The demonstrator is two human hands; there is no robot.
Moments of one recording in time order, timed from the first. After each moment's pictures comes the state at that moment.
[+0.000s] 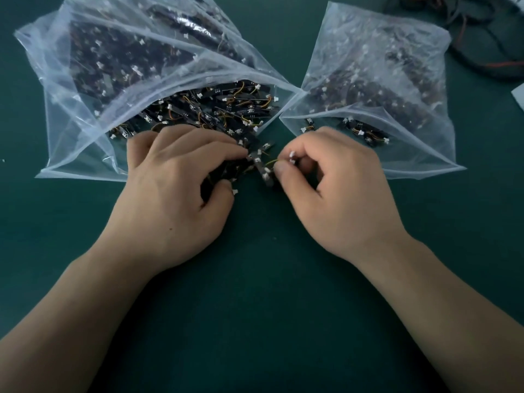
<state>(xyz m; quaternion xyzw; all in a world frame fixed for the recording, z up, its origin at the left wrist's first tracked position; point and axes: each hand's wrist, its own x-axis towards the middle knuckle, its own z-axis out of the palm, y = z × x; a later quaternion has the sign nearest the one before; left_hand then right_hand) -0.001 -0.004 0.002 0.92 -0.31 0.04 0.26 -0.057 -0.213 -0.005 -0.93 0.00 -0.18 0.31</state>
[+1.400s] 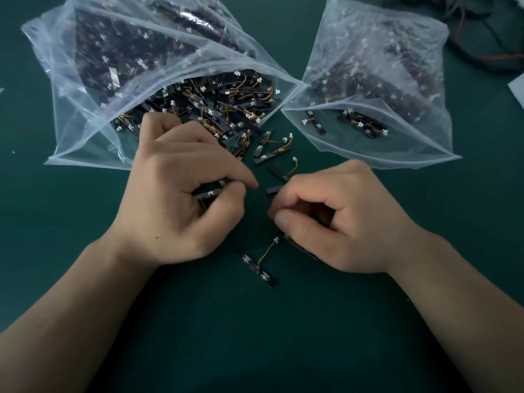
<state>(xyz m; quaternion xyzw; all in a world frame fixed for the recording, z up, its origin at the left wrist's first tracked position) -0.007 -0.002 0.012 0.83 -0.42 0.14 0.33 -0.078 -0.223 0.005 -0.90 -0.21 -0.06 0.39</state>
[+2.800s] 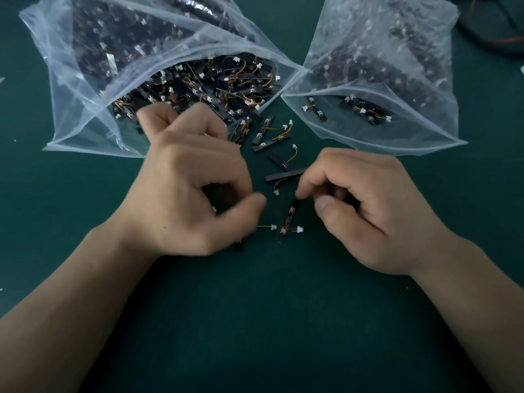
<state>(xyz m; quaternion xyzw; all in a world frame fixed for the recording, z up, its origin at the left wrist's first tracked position) -0.012 -0.007 0.011 0.84 -0.43 0.10 0.30 -0.099 -0.241 0.004 -0.92 -0.17 -0.07 0.36</state>
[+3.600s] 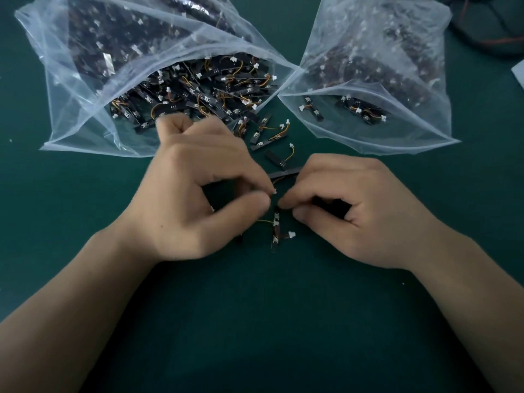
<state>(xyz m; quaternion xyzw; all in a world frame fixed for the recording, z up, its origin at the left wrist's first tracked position) -0.017 -0.009 0.013 0.82 -0.45 0.04 0.36 -0.095 -0.244 -0.001 -0.92 -0.18 -0.02 0.34</state>
